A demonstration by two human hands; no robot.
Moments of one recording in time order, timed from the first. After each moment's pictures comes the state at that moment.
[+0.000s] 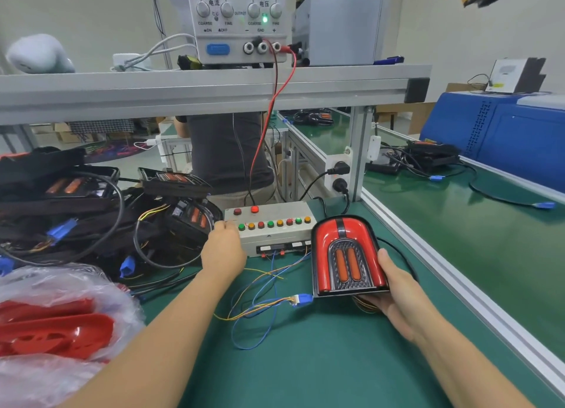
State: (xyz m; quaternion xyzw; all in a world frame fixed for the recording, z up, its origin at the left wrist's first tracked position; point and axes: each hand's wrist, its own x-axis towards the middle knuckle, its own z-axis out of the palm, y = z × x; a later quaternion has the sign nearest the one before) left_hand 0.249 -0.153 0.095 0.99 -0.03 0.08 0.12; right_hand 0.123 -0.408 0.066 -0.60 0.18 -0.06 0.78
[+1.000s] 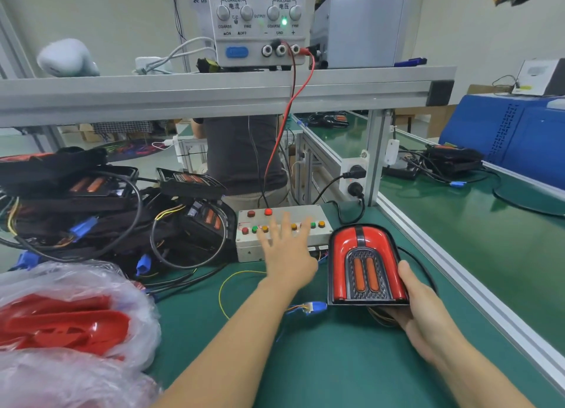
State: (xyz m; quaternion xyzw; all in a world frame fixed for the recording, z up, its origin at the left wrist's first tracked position) left_hand 0.232 -0.230 0.085 0.98 -0.11 0.08 0.10; right_hand 0.120 -0.407 0.059 -0.60 0.17 -0.08 0.78
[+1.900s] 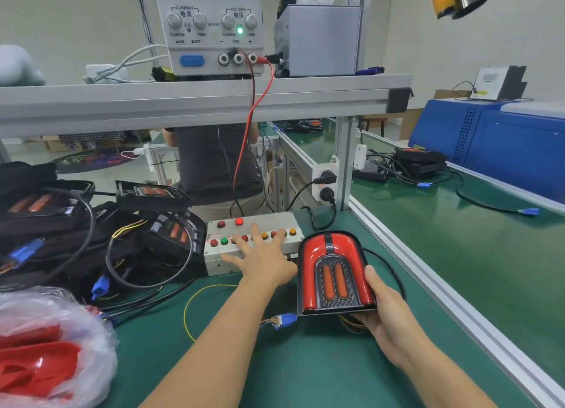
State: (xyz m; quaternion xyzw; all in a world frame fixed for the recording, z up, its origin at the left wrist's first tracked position) left_hand 0.245 -0.252 0.096 0.99 -0.03 -0.04 0.14; right_hand 0.119 -0.408 0.063 -0.60 0.17 -0.06 0.78
